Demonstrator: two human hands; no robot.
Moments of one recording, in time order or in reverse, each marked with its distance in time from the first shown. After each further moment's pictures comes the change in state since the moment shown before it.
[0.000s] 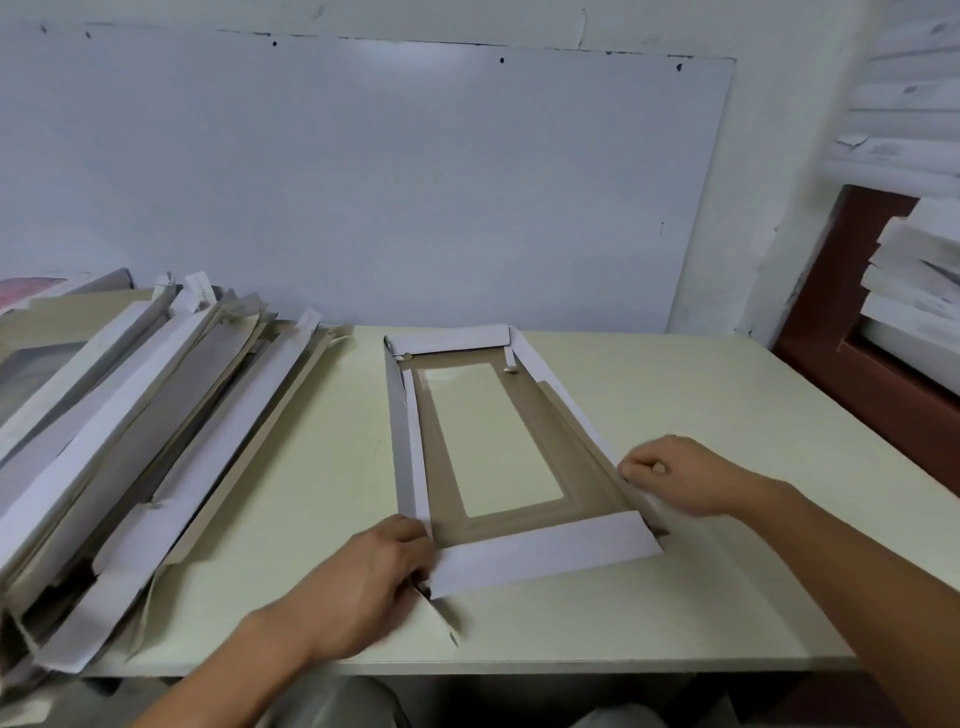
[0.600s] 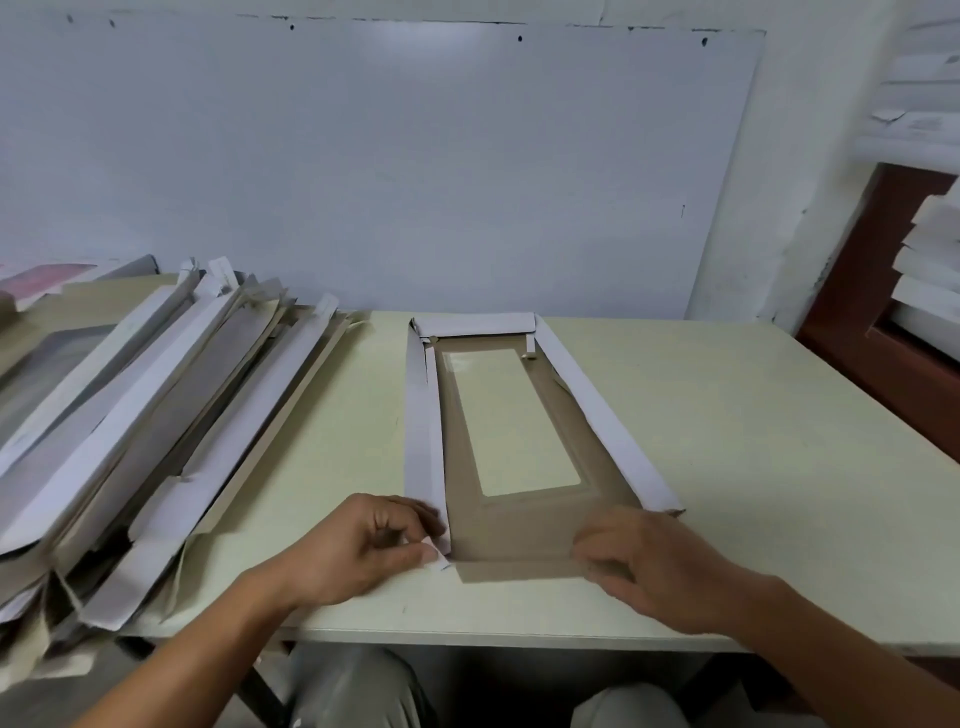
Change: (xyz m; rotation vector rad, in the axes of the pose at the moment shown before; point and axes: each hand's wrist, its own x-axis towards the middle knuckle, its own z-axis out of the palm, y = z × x) left_hand -0.011 -0.021 -0.002 -0.662 -0.004 -0.160; right_hand -0.072 -0.072 0.060 -0.111 0.011 -0.488
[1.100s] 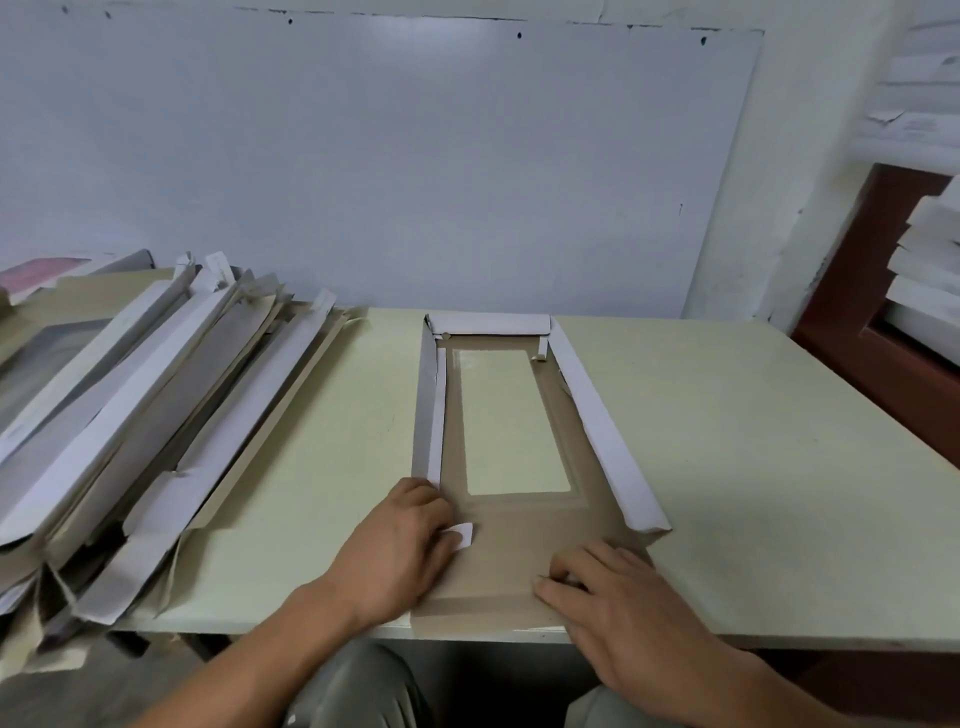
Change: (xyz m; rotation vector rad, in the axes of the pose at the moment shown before) left_hand 0.015 0.009 0.039 0.632 0.236 0.088; right_hand -0.020 -0.046 0.034 -0.246 0.128 -0.052
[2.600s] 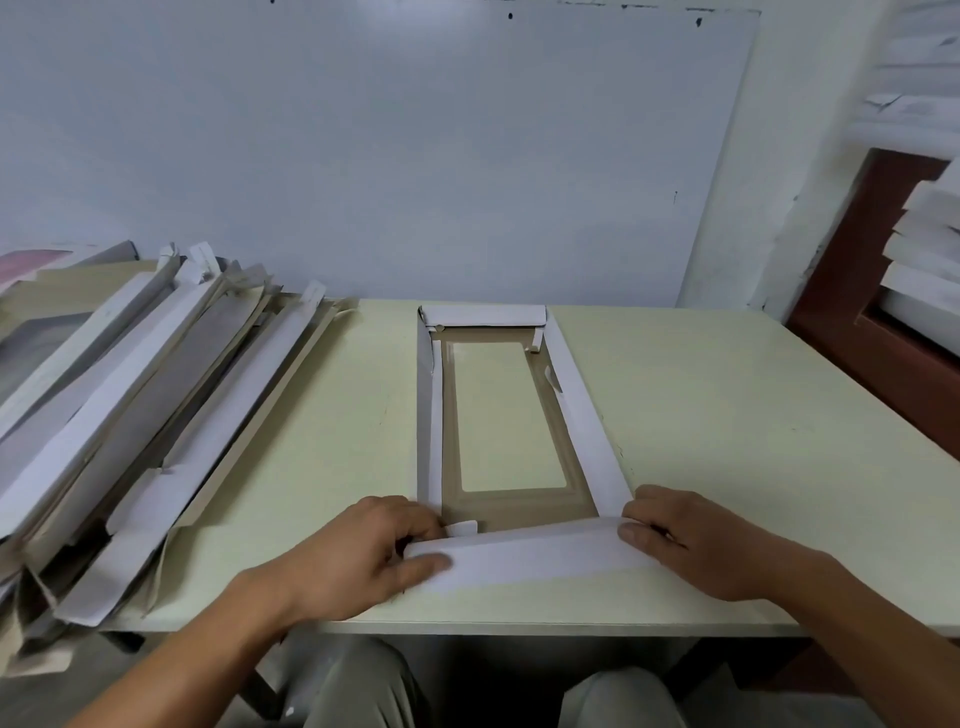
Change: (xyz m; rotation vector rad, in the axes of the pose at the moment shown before) left_hand -0.009 -0.003 -0.037 -0.188 -0.270 0.073; right_hand -0.003 0.104 -0.012 0.328 -0.210 0.321
